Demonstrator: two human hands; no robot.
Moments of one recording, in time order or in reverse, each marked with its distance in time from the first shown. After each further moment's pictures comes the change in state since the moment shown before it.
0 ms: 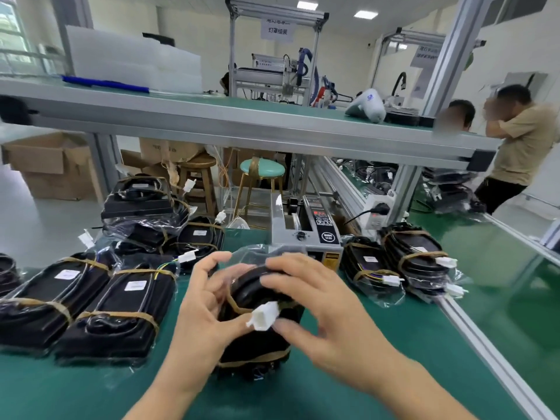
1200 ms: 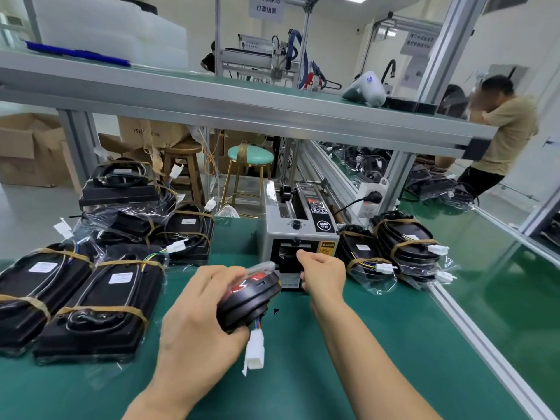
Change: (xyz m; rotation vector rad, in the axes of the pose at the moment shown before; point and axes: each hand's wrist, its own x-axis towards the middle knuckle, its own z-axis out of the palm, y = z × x) left_hand -0.010 -0.003 -0.004 0.869 0.092 0.233; right_hand 0.035 0.095 0.075 0.585 0.608 1.295
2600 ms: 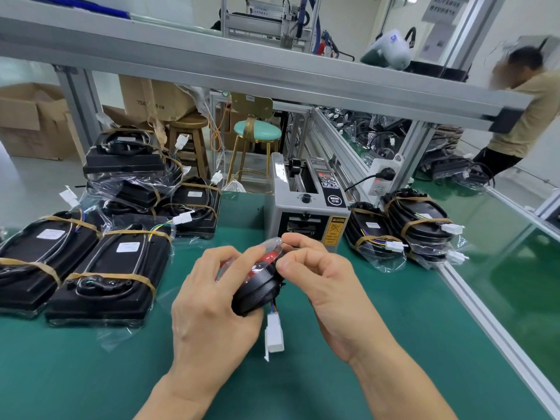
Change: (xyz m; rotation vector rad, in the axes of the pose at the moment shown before) left_hand -0.016 0.009 0.011 0.123 0.118 0.058; right_hand -0.112 -0.028 -0.043 0.126 -0.632 -0.251
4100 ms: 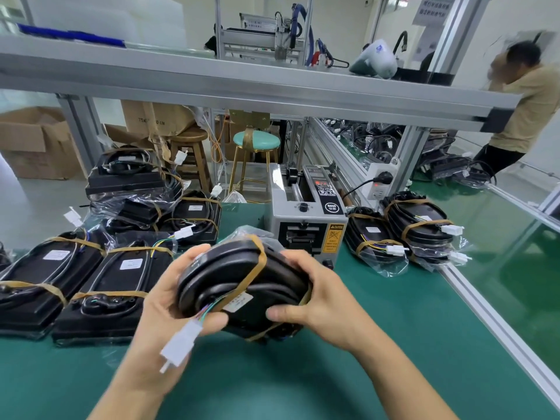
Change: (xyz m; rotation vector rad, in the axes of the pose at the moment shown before) left_hand 0.005 -0.051 -0.023 -1.205 -0.200 -0.408; right_hand 0.020 0.024 -0.027 -0.505 -0.228 -0.166
